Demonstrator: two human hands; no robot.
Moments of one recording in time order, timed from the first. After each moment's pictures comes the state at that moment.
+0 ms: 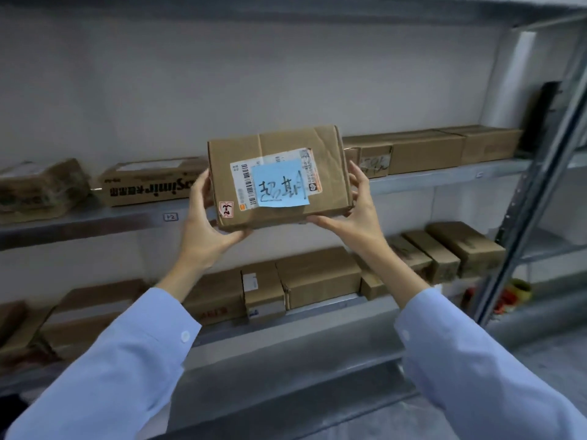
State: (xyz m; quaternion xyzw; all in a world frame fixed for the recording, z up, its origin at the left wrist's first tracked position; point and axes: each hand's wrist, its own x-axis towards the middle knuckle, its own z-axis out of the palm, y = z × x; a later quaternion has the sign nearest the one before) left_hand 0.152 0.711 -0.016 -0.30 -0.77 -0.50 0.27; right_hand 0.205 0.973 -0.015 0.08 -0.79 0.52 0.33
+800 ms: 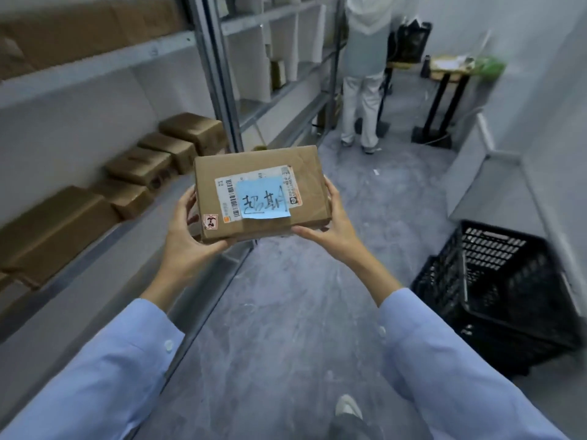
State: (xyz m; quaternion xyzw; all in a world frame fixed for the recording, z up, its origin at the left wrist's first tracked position) left_hand 0.412 0.938 -0.173 -0.52 -0.65 -0.53 -0.15; right_hand 0.649 1.069 -0.190 -0.34 -0.71 0.49 0.36
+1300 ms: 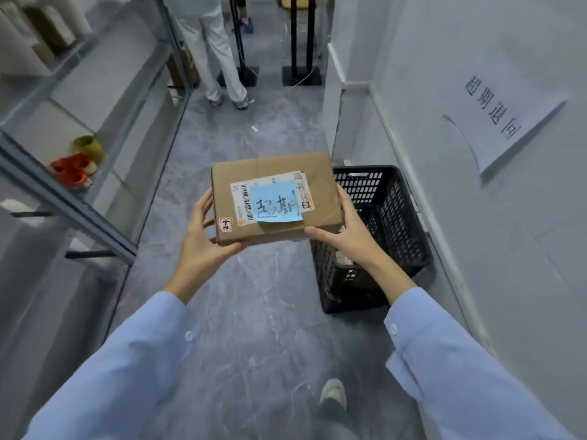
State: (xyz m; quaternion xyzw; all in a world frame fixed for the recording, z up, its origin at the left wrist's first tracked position) left_hand 0.735 1.178 -0.270 -0.62 -0.56 -0.44 -0.35; right_hand 1.011 1.187 -0.274 -0.54 -0.57 0.49 0.38
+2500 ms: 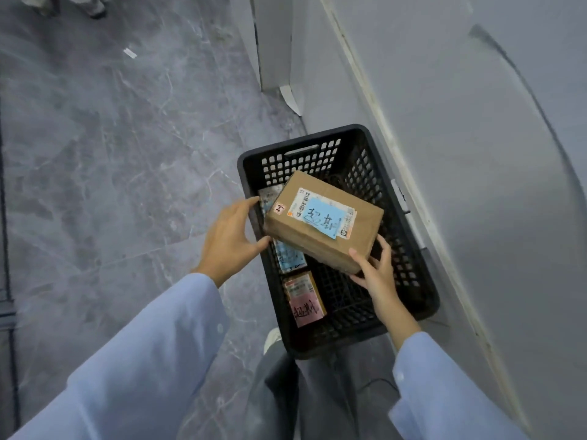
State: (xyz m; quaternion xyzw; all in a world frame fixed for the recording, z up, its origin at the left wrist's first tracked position) left_hand 0.991 1.552 -0.528 -0.78 -0.52 -0.10 -0.34; right_hand 1.228 1.401 -0.563 -0.73 -0.07 0.50 0.46
